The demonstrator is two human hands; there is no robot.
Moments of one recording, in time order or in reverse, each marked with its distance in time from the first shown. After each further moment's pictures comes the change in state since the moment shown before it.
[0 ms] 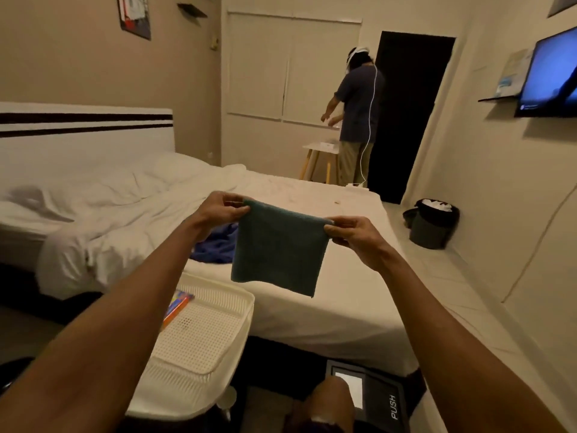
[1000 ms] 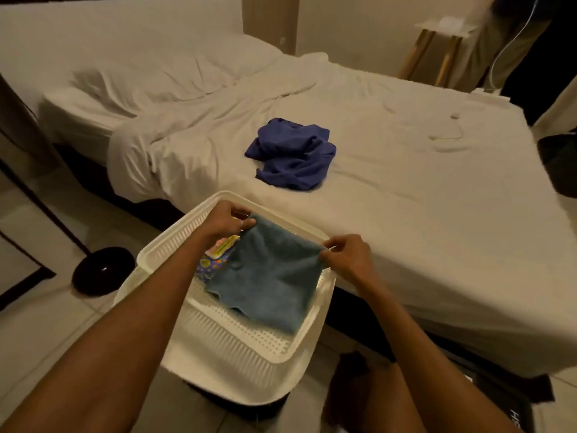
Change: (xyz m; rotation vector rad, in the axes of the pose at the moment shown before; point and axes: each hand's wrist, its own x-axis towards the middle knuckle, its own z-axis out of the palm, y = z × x) left_hand 0.012 -0.306 -0.051 0.083 0.113 -0.471; right_hand 0.063 0.172 0.244 -0.398 -0.156 0.310
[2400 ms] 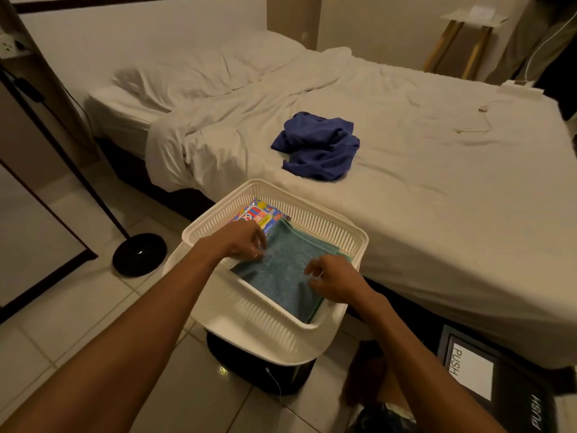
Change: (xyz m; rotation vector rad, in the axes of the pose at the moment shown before) left_hand -0.073 -0.020 -0.032 0.869 -0.310 0.186; right_hand -0.054 -0.008 0.060 -0.485 -0.386 -0.337
